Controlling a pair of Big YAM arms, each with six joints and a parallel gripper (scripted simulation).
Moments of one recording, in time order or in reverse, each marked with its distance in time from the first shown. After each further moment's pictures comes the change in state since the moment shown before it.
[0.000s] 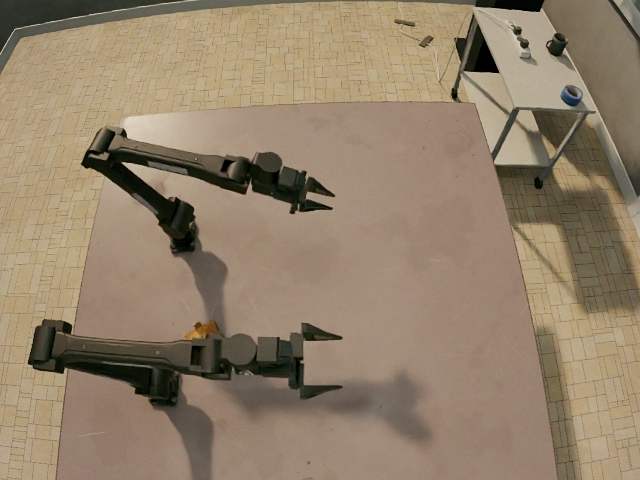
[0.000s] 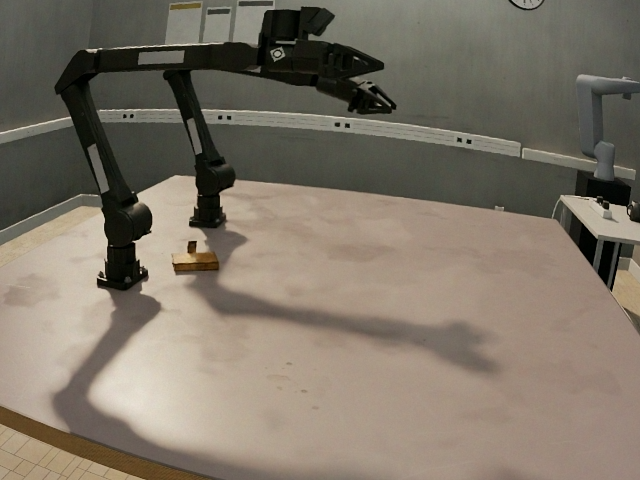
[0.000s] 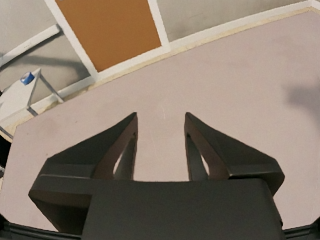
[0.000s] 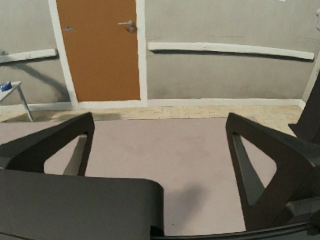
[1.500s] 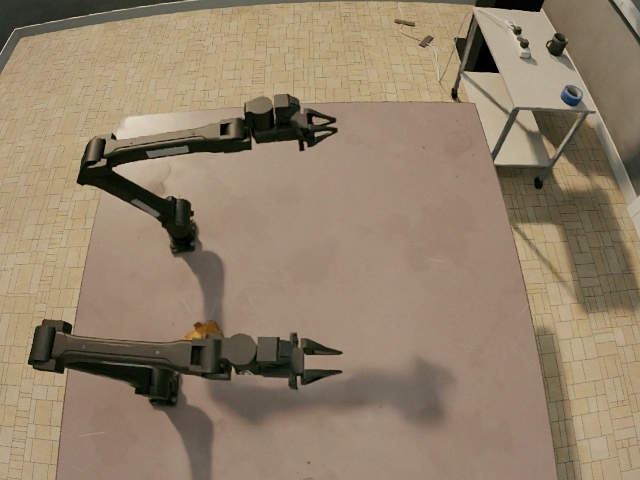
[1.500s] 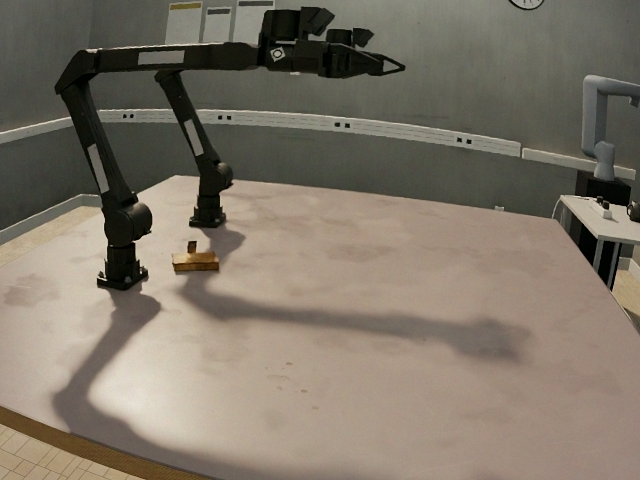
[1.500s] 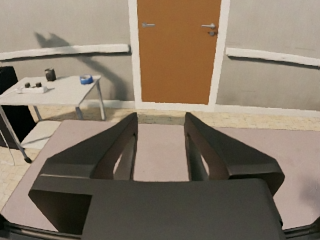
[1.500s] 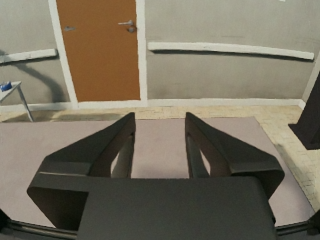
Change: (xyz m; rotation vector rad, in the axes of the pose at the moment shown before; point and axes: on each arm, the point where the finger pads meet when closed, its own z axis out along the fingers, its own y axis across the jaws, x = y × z) left arm -0.057 0.178 -0.046 -0.313 -0.219 -0.310; right arm 0.000 0.000 0.000 0.000 0.000 0.000
